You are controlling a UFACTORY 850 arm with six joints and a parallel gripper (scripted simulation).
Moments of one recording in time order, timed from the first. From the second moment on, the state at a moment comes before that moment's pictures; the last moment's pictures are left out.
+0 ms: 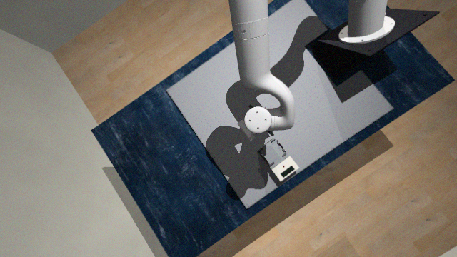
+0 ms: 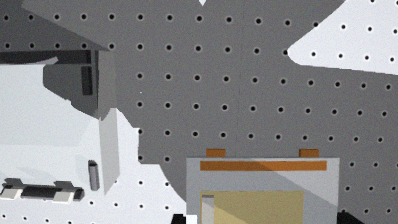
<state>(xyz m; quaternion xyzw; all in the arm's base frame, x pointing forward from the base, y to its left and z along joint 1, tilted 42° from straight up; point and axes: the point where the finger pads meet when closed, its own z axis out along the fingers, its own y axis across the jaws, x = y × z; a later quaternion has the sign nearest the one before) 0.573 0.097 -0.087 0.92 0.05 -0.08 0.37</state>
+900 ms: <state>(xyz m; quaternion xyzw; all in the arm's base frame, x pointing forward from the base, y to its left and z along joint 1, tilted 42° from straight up) 0.580 0.189 -0.154 0.93 0.05 -0.08 0.37</state>
